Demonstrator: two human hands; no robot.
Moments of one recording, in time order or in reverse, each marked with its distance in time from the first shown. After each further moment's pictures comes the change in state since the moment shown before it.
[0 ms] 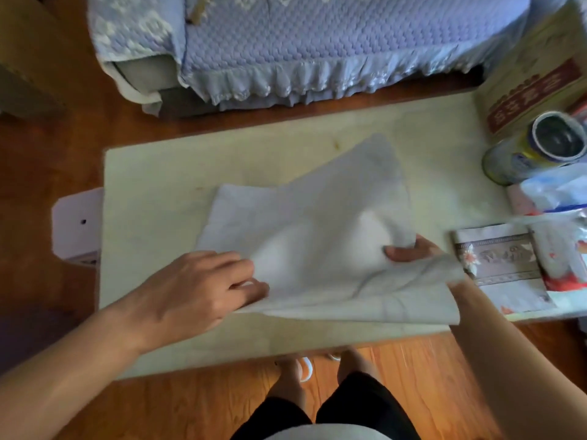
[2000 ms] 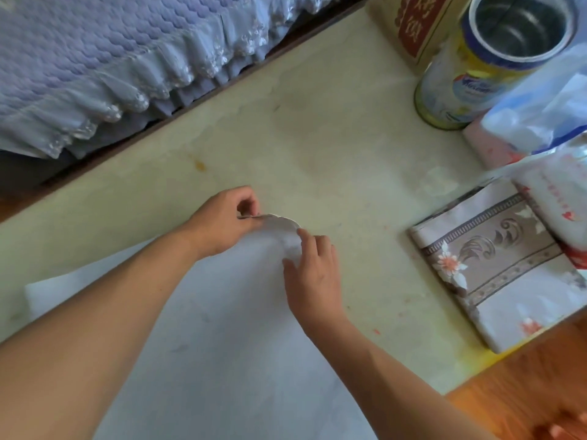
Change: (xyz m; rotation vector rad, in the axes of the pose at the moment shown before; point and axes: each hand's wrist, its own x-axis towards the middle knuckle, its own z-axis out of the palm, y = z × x) left_hand 0.394 -0.123 0.250 -0.717 -0.177 -0.577; right_hand 0.244 0.071 -0.066 -0.777 0.763 -0.572
